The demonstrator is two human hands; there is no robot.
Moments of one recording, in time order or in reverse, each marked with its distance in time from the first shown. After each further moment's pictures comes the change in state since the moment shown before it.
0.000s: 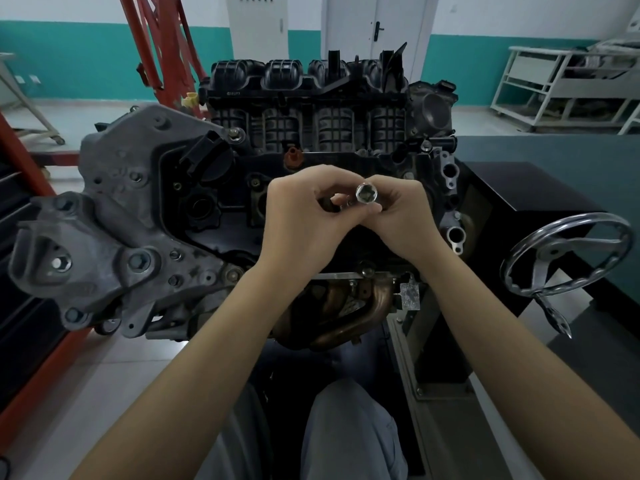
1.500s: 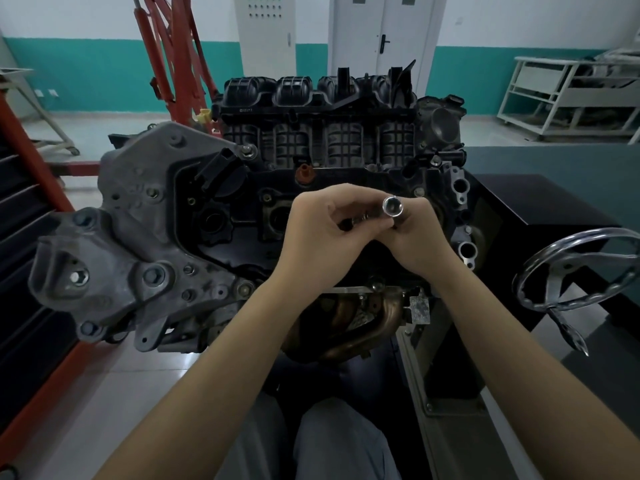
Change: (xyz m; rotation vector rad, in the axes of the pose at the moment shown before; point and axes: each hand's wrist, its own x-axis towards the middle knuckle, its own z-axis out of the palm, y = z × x) left_hand 0.005 -0.002 0.000 -0.142 -0.096 -0.020; right_hand 0.002 -0.001 -0.001 -0.007 -0.031 -0.055
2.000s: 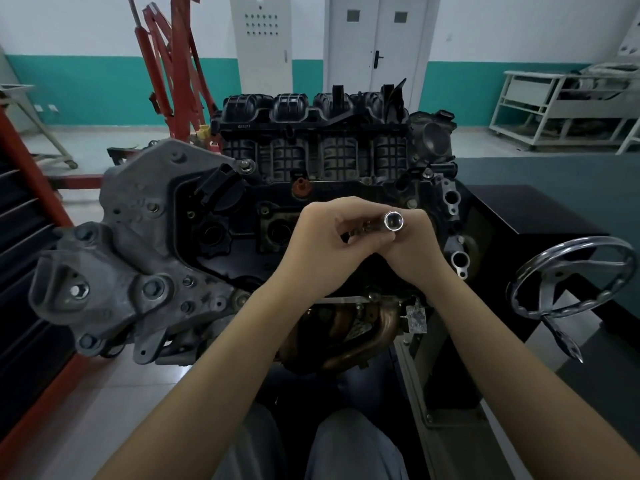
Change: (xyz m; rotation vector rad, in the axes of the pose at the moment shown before) left_hand 0.005 0.006 0.000 0.050 -0.106 0.012; right_hand 0.000 0.003 -0.001 -0.015 0.037 0.001
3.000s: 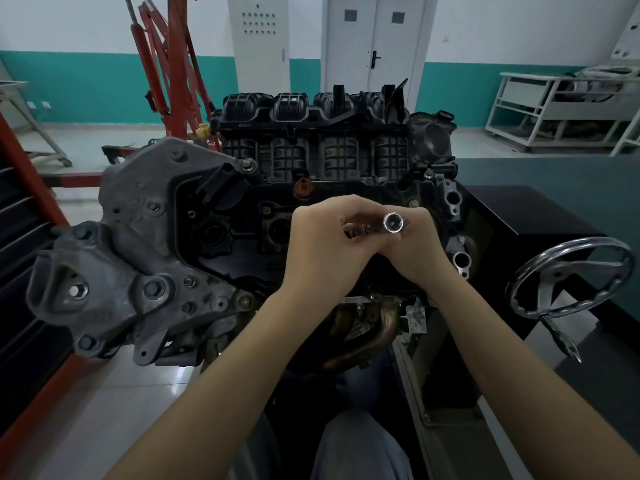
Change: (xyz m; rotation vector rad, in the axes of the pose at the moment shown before) left_hand -0.004 0.000 0.006 0.067 0.192 -0.018; right_hand 0.001 -0.003 0.001 0.003 0.008 0.076
